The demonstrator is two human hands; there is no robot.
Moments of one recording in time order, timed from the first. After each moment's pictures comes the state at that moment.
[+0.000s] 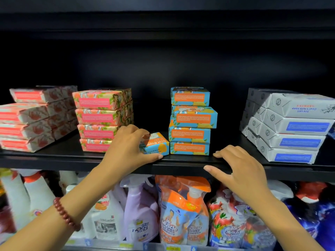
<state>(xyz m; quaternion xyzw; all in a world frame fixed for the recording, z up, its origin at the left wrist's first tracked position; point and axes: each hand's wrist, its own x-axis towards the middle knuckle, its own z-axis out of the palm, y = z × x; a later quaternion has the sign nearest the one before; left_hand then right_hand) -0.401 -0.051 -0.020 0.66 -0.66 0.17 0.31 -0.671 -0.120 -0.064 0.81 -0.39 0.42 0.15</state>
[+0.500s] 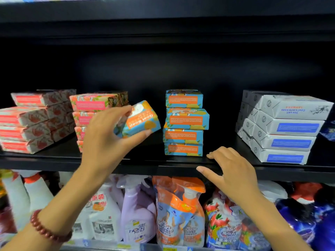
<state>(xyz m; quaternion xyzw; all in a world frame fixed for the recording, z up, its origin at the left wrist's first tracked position) -0.418 -0.013 0.012 0.56 -0.61 0.24 0.51 -0.670 -0.121 -0.067 0.80 -0.38 0.43 0.17</state>
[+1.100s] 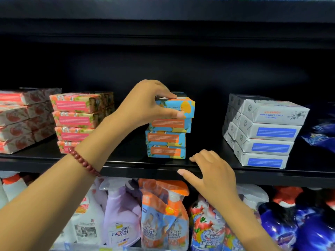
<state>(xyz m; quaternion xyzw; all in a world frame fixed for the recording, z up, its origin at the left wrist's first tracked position) -0.484 -0.082 0.089 0.55 -0.74 0.11 0.37 -0.670 -0.123 -0.068 0.80 -0.38 0.43 0.17</state>
